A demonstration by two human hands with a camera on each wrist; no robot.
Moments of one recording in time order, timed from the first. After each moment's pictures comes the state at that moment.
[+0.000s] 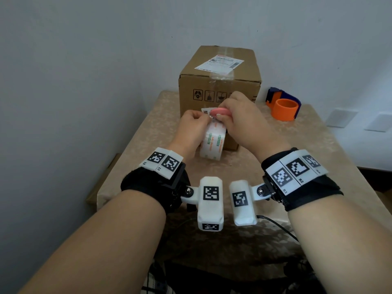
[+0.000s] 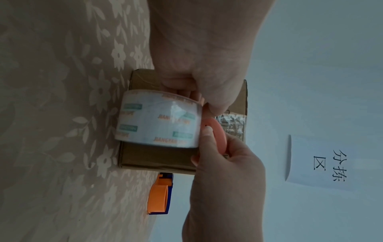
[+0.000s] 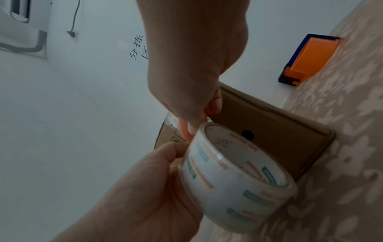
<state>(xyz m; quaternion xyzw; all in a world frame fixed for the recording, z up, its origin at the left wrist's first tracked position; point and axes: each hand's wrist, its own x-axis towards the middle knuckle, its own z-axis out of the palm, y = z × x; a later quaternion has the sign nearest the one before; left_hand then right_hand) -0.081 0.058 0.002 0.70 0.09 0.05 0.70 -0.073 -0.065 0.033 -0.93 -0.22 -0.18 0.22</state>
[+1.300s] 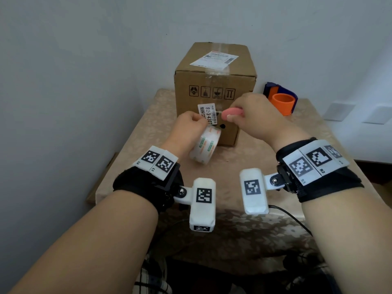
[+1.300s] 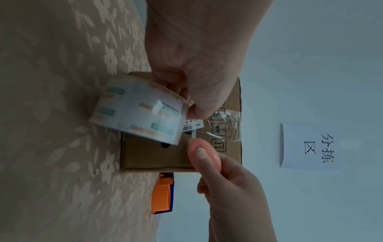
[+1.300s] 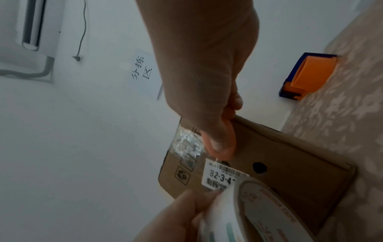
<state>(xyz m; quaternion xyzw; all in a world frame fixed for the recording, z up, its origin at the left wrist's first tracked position) -0.085 0.060 -0.001 0.81 0.06 0.05 0.58 -0.068 -0.098 0.043 -0.96 -0.21 -0.11 0.17</state>
